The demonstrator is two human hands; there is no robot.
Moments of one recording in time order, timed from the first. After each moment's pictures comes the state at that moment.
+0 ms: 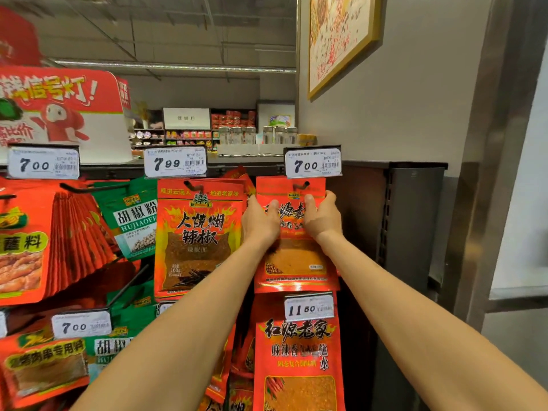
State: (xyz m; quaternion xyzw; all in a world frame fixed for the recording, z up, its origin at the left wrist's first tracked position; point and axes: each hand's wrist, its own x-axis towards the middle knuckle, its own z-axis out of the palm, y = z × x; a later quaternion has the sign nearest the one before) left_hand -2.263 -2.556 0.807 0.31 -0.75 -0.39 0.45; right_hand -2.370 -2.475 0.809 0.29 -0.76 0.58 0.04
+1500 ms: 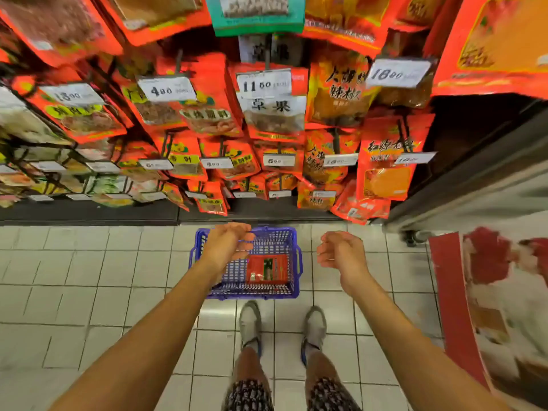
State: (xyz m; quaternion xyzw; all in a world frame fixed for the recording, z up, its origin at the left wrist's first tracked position) left_hand -1.794 -2.555 0.352 0.59 -0.50 -0.63 0.04; right_hand -1.966 -2.381 0.332 -0.06 -0.73 0.53 -0.44
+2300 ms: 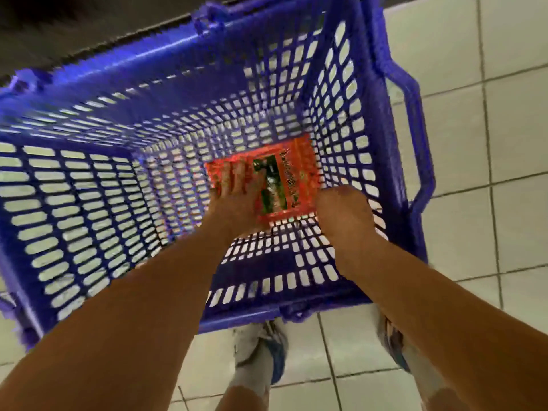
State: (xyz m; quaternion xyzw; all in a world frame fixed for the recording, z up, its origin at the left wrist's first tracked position) left_hand -1.697 -2.589 -0.455 0.21 -0.88 -0.14 -0.40; right_hand -1.831 -2.441 -0.317 -0.13 -0.81 0.29 -0.49
